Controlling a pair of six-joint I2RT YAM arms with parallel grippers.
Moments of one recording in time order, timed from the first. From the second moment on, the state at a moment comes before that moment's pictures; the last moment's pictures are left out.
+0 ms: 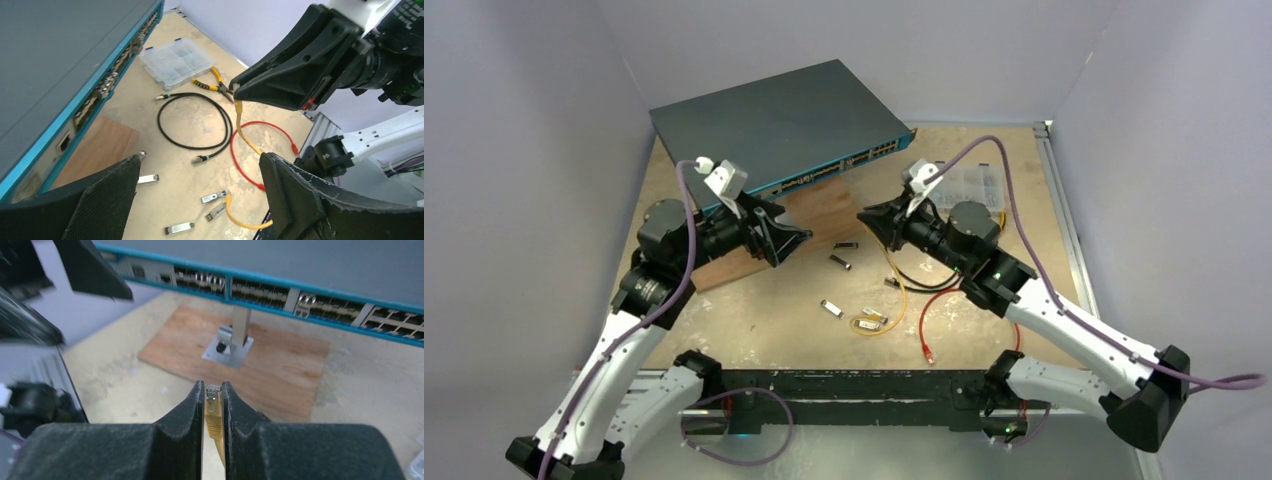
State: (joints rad) left arm -0.39 0.76 0.94 -0.25 0.53 -0.32; right arm 0.79 1.03 0.90 0.09 -0.10 0.12
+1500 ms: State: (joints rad) left arm -1.06 1.06 0.70 0.45 -0.07 -0.52; right arm 0.79 0.81 0.75 0.34 -0.02 0.67
